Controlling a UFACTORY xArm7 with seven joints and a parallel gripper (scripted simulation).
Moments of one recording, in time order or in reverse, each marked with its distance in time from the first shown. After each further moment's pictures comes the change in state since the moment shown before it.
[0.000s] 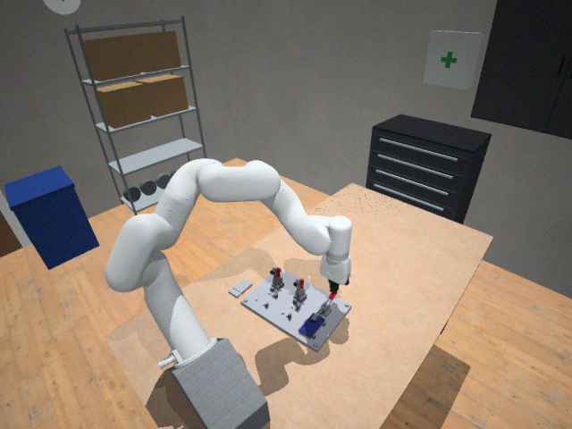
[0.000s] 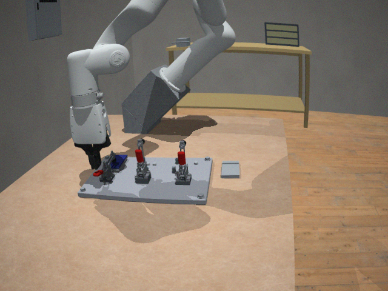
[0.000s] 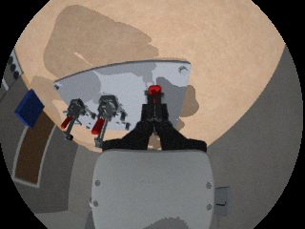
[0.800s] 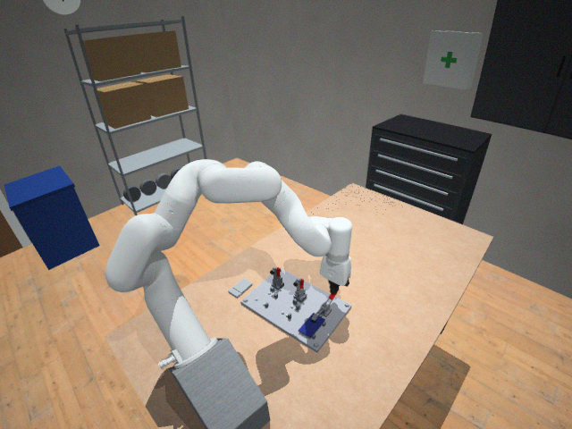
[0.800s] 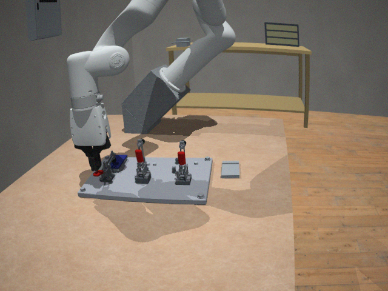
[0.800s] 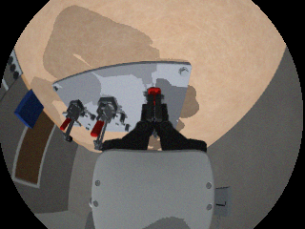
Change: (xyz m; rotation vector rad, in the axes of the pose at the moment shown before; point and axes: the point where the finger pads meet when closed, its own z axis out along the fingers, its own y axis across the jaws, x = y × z) arm 0.001 0.001 0.005 0.001 -0.001 0.000
